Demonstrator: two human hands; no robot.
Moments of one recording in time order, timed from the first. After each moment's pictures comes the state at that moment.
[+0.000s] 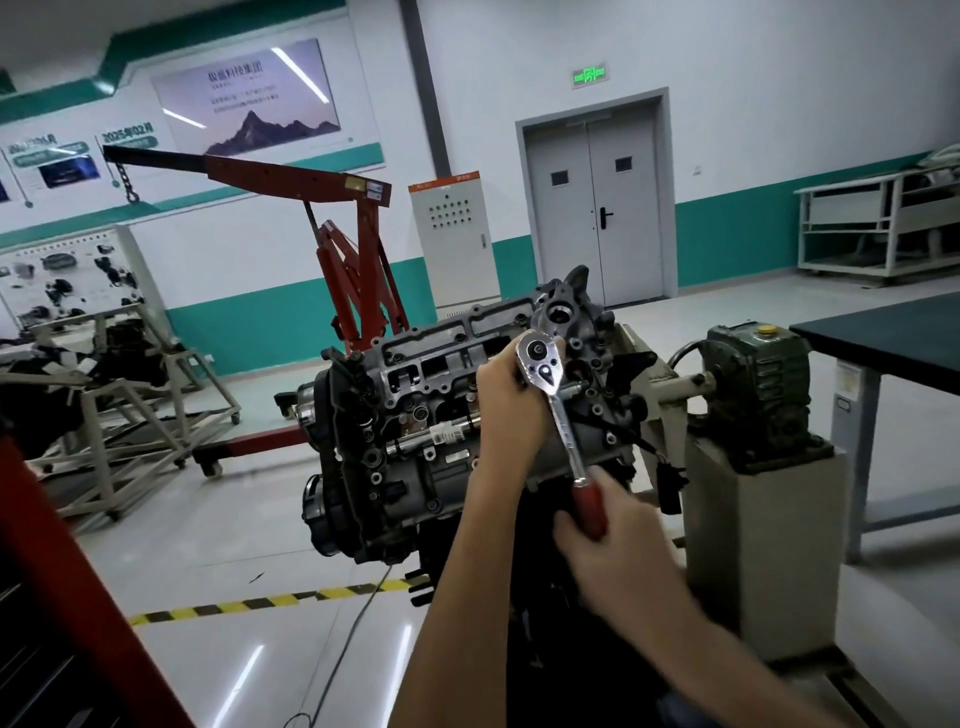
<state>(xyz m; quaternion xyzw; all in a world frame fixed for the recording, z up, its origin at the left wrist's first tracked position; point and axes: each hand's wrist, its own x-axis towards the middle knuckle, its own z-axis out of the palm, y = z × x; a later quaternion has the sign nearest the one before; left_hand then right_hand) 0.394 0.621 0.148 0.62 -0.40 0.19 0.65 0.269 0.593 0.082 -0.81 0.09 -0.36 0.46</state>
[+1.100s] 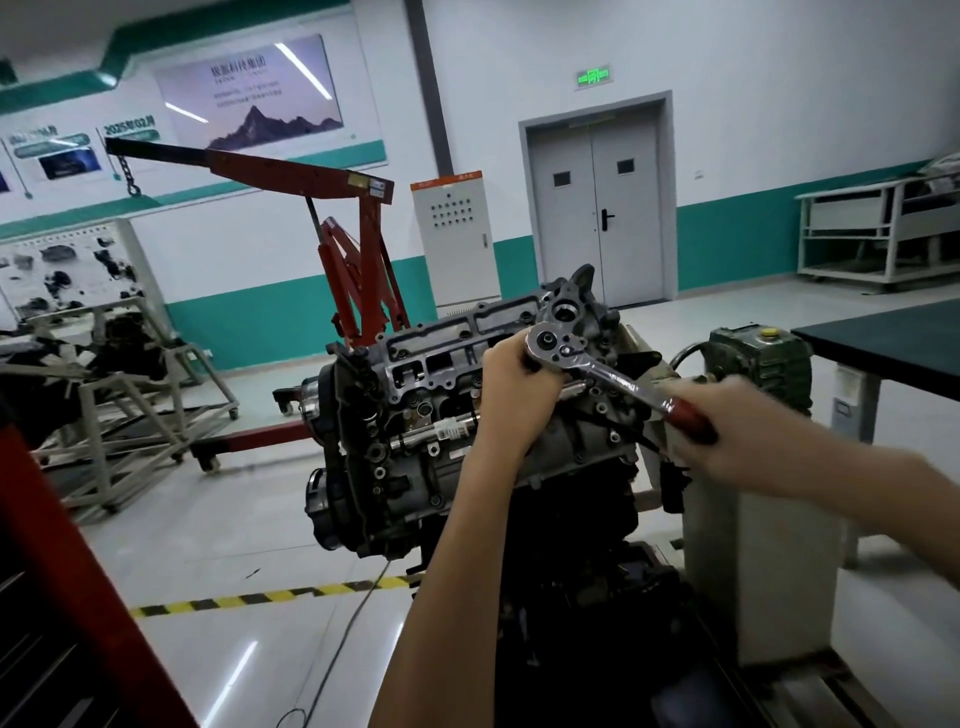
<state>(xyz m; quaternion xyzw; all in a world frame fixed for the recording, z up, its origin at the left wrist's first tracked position) 0.399 0.628 0.158 0.65 -0.42 0.16 0.62 0.253 0.491 0.152 -0.96 0.00 -0.22 0.18</state>
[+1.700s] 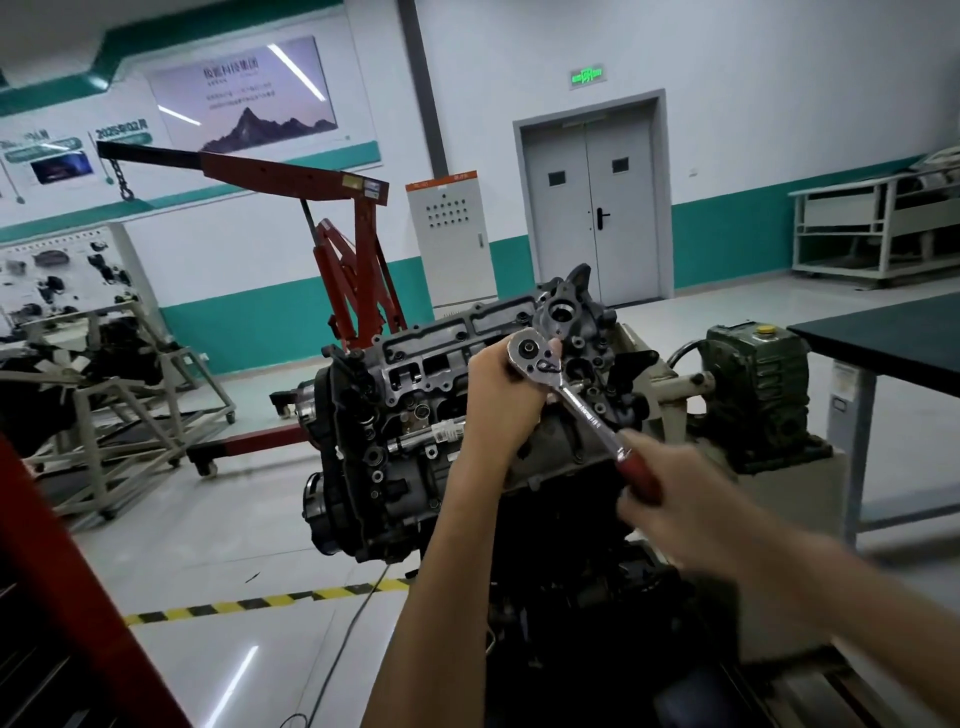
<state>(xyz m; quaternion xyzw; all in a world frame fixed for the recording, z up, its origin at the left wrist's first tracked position) 0.400 0.635 0.155 0.64 -0.42 0.18 0.62 0.256 0.538 0.112 -0.91 -0.02 -0.25 0.32</state>
